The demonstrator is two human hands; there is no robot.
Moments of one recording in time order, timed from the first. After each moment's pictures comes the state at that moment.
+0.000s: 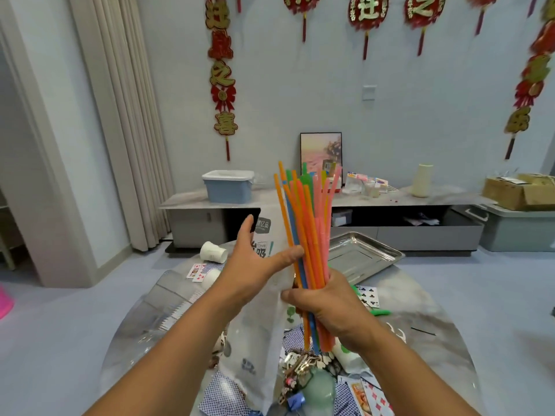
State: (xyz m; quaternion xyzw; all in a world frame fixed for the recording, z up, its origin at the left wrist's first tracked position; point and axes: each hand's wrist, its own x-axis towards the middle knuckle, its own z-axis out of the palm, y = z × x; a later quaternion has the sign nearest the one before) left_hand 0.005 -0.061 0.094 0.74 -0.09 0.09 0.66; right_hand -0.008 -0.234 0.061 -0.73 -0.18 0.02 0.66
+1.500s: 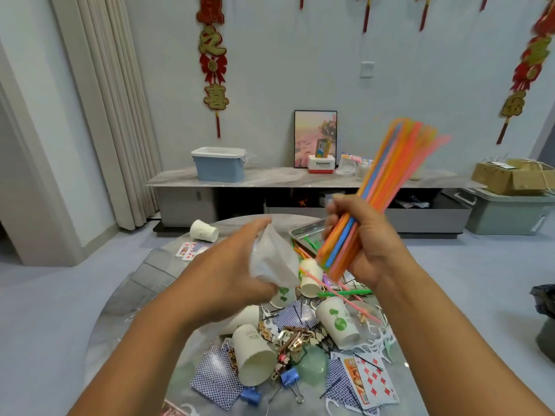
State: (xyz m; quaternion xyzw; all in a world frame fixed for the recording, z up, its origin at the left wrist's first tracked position) left_hand -0.038 -0.036 0.092 0.93 -0.13 0.10 0.31; right_hand 0.014 -0.253 0.115 -0.45 -0.03 0.03 0.89
